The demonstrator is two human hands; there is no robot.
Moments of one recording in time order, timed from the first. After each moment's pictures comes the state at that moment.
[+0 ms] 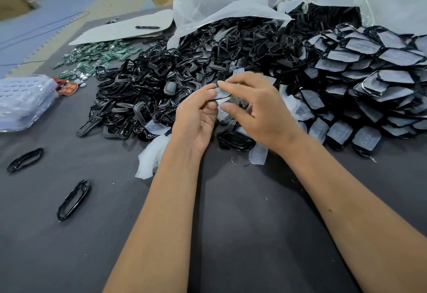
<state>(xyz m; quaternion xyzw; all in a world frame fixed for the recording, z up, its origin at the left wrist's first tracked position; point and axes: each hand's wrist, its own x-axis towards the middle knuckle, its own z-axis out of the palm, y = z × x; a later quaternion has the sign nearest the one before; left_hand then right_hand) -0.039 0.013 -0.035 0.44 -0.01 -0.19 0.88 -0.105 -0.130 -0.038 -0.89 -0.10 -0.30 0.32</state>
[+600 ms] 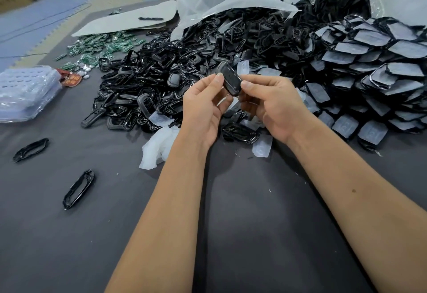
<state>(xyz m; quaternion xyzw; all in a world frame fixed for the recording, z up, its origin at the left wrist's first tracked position) -0.046 0.006 -0.035 0.50 -0.05 -0.15 0.85 -0.103 -0.129 -0.034 -0.58 0.09 -0.11 0.80</state>
